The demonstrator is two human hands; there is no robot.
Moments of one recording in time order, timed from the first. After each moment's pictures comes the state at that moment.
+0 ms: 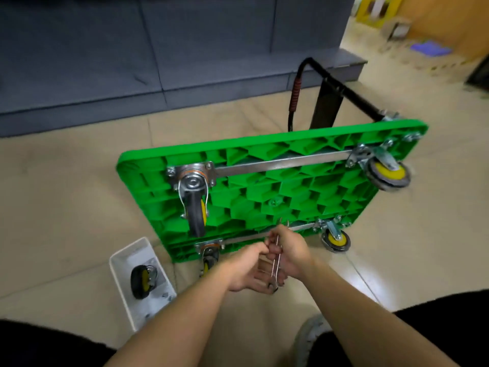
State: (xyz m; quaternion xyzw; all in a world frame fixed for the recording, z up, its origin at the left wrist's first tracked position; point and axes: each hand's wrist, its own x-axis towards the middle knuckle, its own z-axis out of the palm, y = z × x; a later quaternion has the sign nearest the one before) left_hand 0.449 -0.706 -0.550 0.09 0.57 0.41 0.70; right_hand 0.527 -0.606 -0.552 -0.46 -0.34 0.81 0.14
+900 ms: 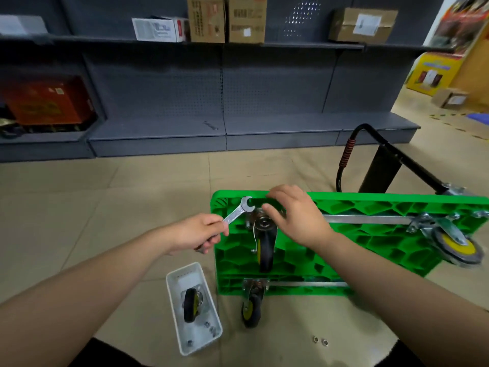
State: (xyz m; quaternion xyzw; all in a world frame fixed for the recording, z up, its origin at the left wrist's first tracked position) left_hand 0.256 -0.852 -0.409 0.31 0.75 0.41 0.41; right_hand 0.395 -0.621 -0.408 -0.03 -0.95 0.11 0.28
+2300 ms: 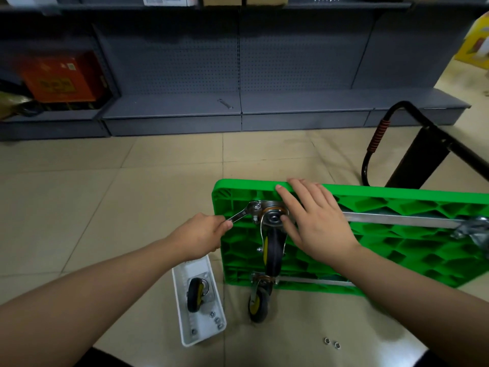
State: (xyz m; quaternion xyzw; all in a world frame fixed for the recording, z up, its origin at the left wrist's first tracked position) left_hand 0.251 -0.841 -0.448 0.37 0.89 0.19 0.18; right_hand 0.405 -0.605 -0.442 -0.02 -0.96 -0.09 0.27
